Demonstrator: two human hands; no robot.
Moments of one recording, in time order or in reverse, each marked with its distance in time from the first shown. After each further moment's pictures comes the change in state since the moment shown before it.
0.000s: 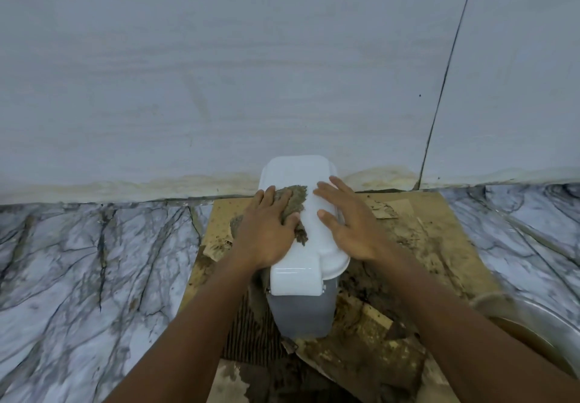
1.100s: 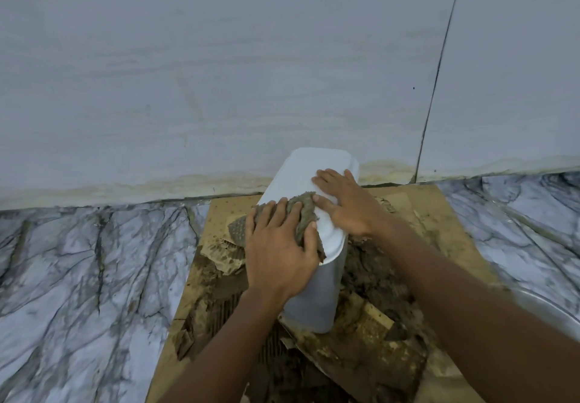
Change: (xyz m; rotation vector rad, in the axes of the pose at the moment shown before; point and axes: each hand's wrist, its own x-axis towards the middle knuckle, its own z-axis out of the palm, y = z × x) left_hand -0.034 0.024 0.046 0.121 0.486 0.153; right_hand 0.035 0.022 -0.014 -0.247 -0.185 0.033
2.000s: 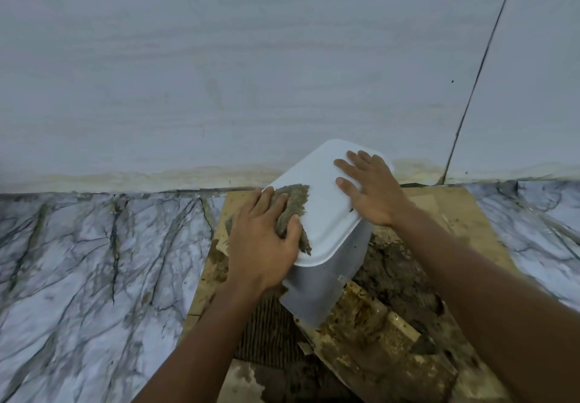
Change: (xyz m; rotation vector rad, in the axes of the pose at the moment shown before) left_hand 0.020 -0.071 -0.015 -0.186 -0.048 -0.141; right_hand 0.044 0.010 0.009 -0.152 0.078 0.017
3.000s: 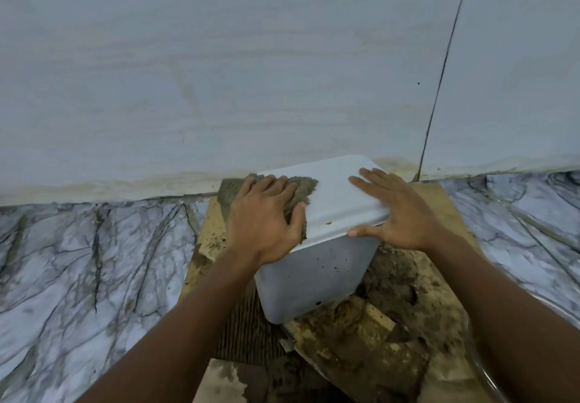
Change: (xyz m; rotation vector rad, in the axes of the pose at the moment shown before) left_hand 0.026 0.052 0.002 0.312 -0.036 0.347; right_hand -0.081 0.064 -0.026 0.028 0.058 -0.051
